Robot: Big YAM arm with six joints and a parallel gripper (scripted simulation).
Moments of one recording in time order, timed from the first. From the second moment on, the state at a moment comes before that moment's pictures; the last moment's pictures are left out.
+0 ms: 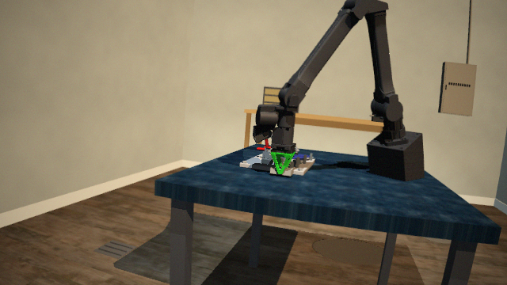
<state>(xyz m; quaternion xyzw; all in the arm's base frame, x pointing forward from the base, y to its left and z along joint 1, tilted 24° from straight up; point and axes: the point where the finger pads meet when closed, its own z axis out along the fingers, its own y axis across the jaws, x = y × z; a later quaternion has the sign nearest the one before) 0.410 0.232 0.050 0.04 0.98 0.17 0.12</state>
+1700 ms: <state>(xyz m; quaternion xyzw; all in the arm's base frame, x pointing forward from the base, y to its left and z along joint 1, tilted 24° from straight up) 0.412 0.234 0.048 0.04 0.98 0.17 0.13</state>
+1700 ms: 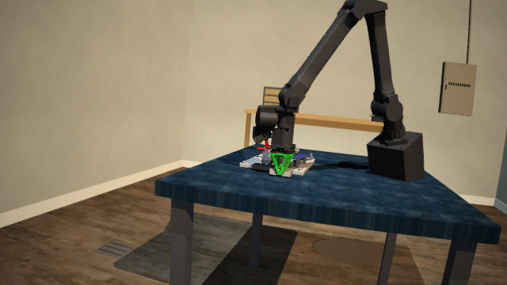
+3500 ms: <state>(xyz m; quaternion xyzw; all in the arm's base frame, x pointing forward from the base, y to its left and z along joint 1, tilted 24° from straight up) 0.411 0.233 0.044 0.04 0.98 0.17 0.12</state>
